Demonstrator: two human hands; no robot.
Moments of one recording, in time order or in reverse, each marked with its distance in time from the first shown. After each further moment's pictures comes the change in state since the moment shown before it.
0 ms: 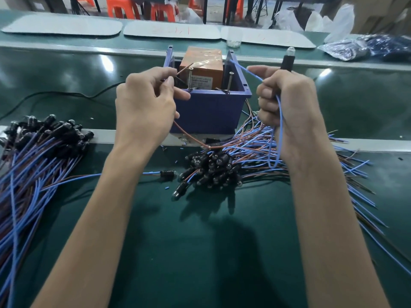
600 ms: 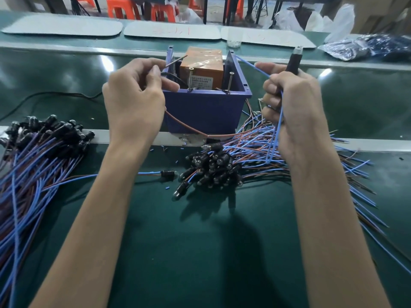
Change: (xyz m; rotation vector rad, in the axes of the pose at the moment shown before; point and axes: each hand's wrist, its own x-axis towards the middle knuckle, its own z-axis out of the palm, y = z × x) left_hand 0.004 -0.001 -0.005 -0.086 0.135 0.007; right_hand -0.002 -0.001 -0.002 0.003 0.073 -0.057
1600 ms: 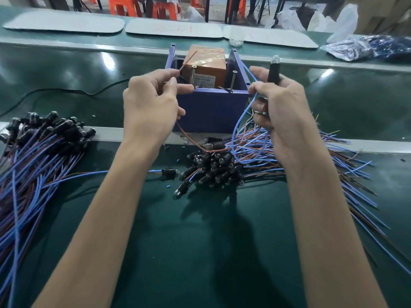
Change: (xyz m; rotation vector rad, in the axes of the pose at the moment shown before) left_hand -0.003 -0.005 0.011 -0.087 -0.124 -0.138; right_hand 0.003 0.014 0.006 -0.080 -0.082 0.039
